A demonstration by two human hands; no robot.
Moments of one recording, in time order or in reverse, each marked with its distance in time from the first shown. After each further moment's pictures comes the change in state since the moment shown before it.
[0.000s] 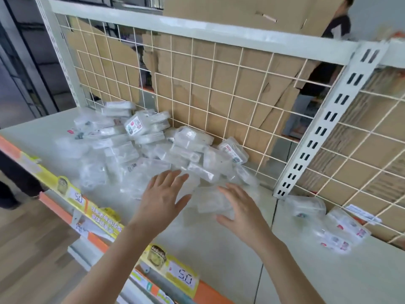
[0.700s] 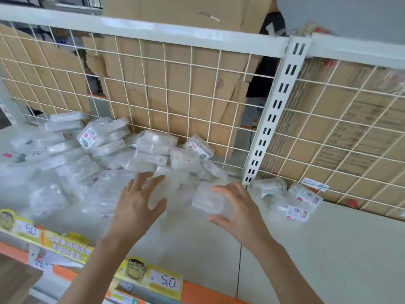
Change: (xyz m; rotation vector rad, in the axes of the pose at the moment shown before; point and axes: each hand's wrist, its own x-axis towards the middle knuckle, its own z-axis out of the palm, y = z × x) left_hand 0.011 -0.002 0.002 -0.231 0.033 0.035; right_hand -0.038 0.005 -0.013 0.103 0.322 0.096
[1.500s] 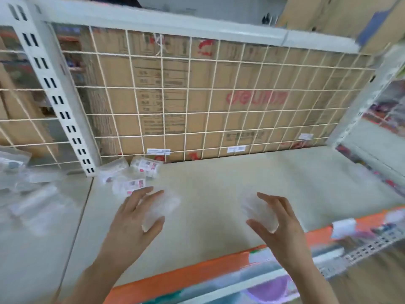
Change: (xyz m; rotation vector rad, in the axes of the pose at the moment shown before) left_hand -0.048 0.275 0.120 -0.468 -0.217 0.444; right_hand -0.297 0.112 -0.227 -0.204 0.506 0.648
